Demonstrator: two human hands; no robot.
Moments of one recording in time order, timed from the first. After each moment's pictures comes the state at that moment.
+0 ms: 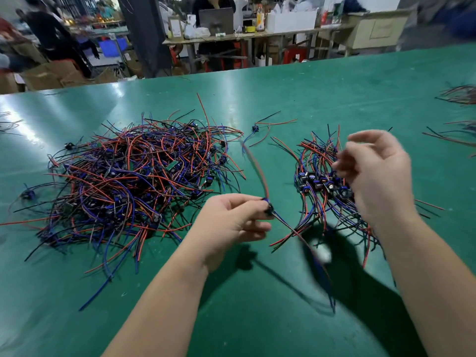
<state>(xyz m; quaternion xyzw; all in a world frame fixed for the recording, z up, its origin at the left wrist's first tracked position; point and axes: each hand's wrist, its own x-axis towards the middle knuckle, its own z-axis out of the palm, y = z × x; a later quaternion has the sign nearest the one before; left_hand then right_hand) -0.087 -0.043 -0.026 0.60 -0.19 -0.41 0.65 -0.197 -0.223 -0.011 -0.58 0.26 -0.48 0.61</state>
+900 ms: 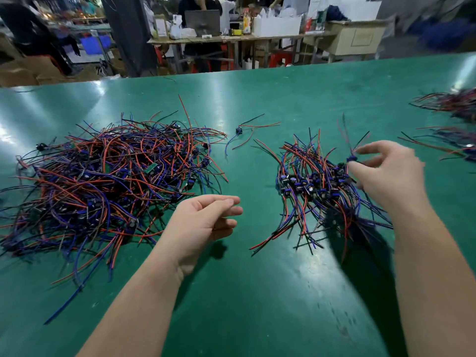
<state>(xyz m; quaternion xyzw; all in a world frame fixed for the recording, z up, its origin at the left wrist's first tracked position) -0.077 -0.047 -0.040 0.62 -0.16 -0.37 0.67 -0.234 -0.279 -0.017 -0.76 0.47 -0.36 0.28</state>
